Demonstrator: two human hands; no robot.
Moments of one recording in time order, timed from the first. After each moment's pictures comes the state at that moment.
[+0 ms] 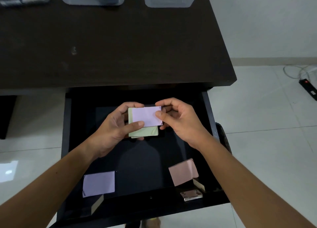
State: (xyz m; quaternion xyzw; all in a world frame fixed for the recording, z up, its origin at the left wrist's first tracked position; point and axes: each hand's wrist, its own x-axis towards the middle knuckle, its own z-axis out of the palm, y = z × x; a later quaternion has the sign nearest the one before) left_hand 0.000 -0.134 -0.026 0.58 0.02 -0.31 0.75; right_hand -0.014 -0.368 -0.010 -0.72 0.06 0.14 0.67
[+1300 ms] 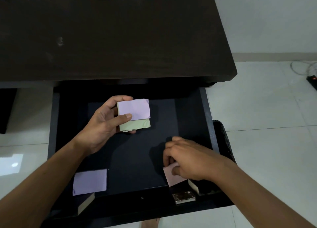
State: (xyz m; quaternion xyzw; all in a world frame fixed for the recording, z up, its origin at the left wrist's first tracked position) left_hand 0.004 -0.136 -0.038 0.58 0.03 -0.26 0.77; right_hand -0.071 -0.400 -0.009 -0.89 -0.23 0.35 0.18
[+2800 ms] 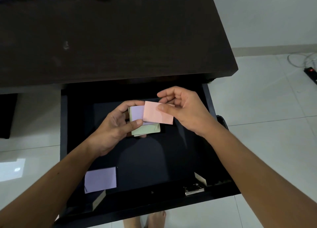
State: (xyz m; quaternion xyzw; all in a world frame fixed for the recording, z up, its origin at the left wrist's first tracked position) left_hand -0.003 -0.137 -0.036 0.58 0.00 -0.32 0.75; right_hand -0.005 -0.383 0.005 -0.78 0.04 0.12 0.61
